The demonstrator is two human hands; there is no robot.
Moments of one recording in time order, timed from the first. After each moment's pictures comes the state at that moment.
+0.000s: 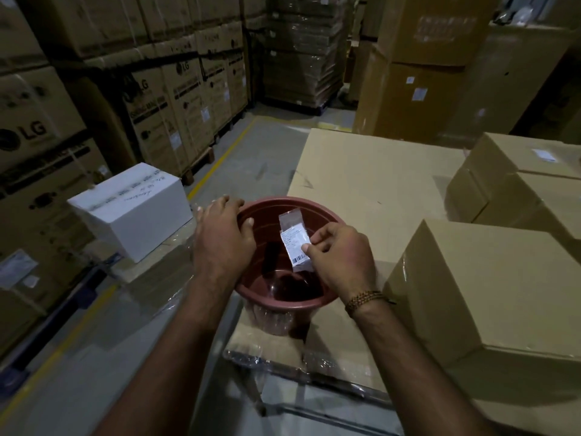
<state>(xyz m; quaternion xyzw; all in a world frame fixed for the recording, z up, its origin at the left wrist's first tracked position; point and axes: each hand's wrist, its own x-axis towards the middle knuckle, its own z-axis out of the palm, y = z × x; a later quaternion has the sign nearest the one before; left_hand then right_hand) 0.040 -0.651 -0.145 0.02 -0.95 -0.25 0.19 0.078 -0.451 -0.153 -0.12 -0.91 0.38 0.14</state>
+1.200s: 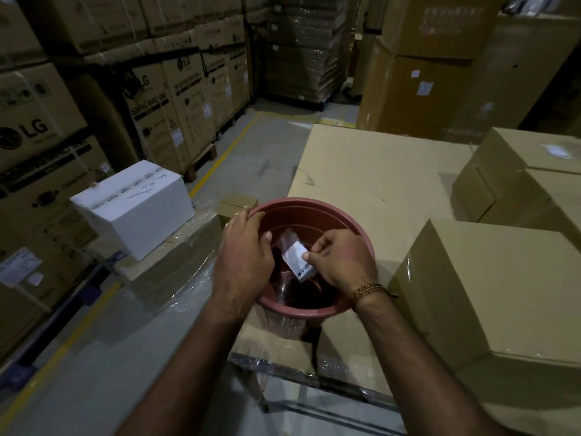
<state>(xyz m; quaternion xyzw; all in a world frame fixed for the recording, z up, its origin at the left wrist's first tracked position) 0.054 -0.624 -0.166 -0.01 -0.94 -0.31 0.14 0.059 -0.442 -0.167 -0.13 -0.94 0.33 0.04</state>
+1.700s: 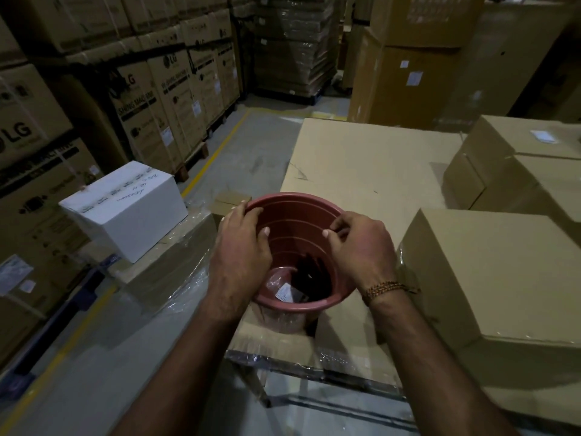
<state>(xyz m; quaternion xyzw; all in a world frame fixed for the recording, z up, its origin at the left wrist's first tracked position) 0.063 -0.616 -0.154 -0.03 -0.95 -0.28 0.14 0.072 -0.415 -0.154 -0.14 -0.93 0.28 0.19</state>
